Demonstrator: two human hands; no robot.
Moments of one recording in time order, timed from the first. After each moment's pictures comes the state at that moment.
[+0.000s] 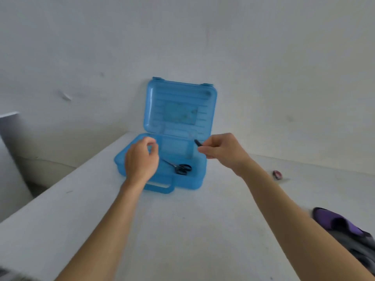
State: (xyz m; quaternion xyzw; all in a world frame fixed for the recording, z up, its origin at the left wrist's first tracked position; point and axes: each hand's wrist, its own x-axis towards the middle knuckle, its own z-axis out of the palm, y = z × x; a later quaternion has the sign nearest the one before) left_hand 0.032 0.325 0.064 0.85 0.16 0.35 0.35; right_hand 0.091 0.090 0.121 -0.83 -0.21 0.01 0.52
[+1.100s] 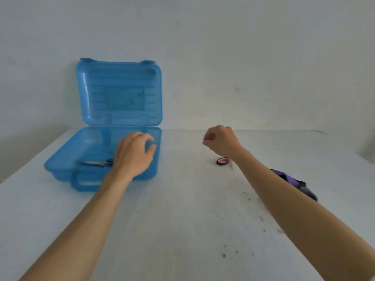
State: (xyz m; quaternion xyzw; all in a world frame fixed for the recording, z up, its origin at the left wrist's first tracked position) left_hand 0.080 0.228 0.057 0.95 -0.05 0.25 0.20; right_hand 0.145 -0.049 0.068 -0.96 -0.09 -0.11 0.26
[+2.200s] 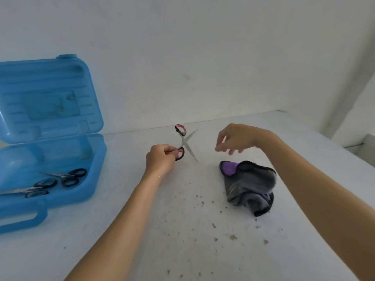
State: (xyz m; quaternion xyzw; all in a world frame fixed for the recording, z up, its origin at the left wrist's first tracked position) left_hand 0.130 0.012 0.018 0.84 0.05 0.01 0.55; right_hand 0.132 -0.240 0.085 -0.96 -0.03 0.15 0.22
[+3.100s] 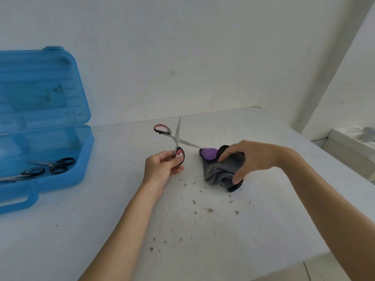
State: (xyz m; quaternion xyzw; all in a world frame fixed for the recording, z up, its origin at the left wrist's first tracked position) left_hand 0.047 -0.011 0.007 0.66 0.02 -0.06 0.75; right_hand 0.004 -0.282 0.083 -0.96 -0.10 0.18 0.21
